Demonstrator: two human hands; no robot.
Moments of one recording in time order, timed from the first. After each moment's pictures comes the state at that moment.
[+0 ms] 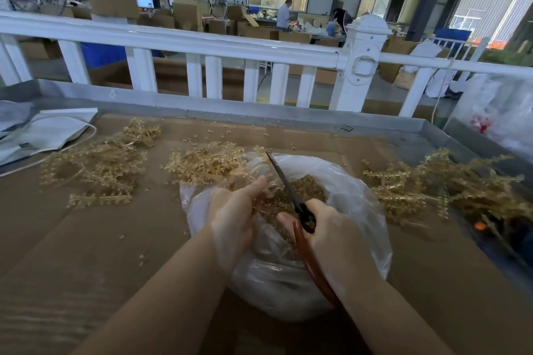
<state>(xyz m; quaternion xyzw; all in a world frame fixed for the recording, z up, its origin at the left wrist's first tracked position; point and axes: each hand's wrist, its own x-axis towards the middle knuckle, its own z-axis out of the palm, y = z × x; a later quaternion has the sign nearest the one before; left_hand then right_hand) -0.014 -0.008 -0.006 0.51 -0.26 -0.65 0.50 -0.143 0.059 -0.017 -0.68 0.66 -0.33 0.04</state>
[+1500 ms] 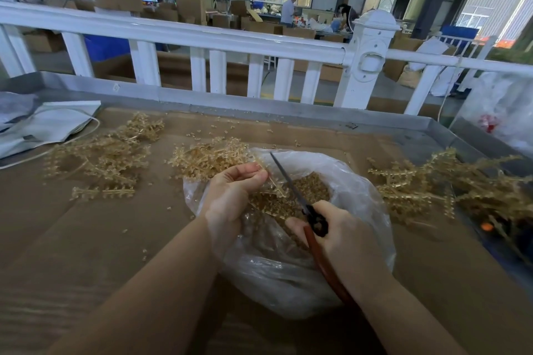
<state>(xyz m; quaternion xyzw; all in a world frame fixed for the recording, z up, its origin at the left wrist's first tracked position) 0.000 -0.027 -0.022 0.41 -0.36 -0.63 0.55 -0.154 0.063 -0.018 -0.69 0.64 -0.33 0.06</state>
